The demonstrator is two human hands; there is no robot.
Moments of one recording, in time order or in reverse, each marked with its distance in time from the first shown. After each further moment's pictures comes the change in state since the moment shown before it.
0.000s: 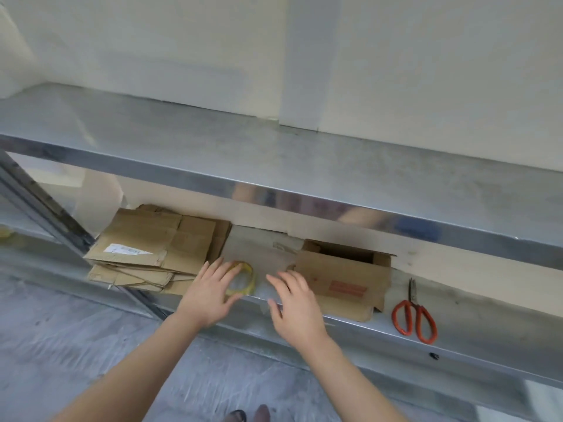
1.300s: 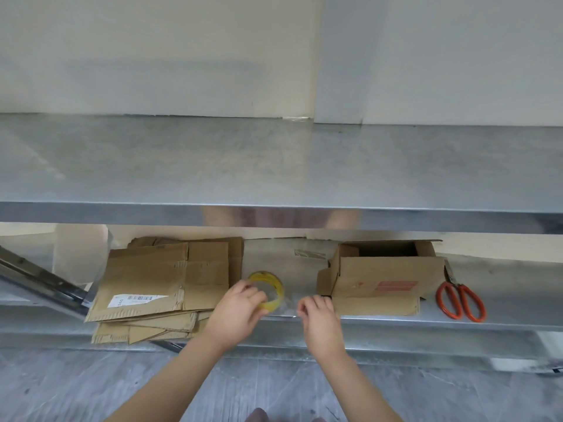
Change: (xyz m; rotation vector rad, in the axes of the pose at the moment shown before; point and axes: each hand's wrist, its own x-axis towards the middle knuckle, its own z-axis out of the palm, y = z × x) left_hand 0.044 -0.073 0.008 -0.163 0.065 0.412; right_hand 0.048 -0.025 0.101 0.028 -0.005 0.463
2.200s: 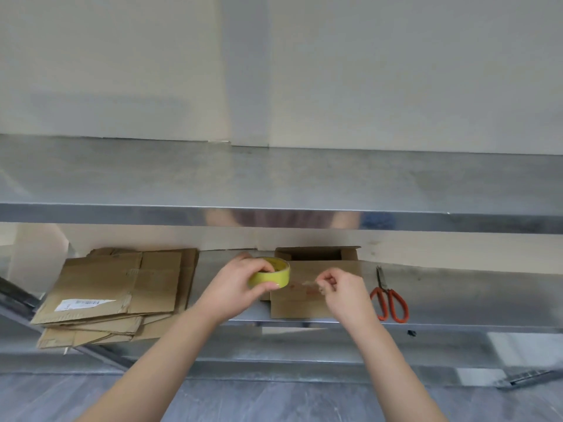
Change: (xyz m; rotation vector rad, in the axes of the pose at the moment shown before) left_hand 0.067 0.142 -0.070 -0.273 0.218 0.060; right_hand -0.034 0.074 -0.205 0.245 0.119 0.119
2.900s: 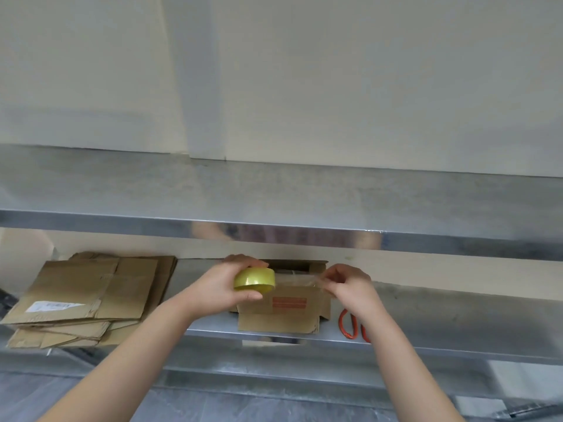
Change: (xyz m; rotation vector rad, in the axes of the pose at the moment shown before) left_hand 0.043 0.056 0.012 -0.117 -0.201 -0.220; right_hand 0.040 0.059 -0.088 0.214 -0.117 0.028
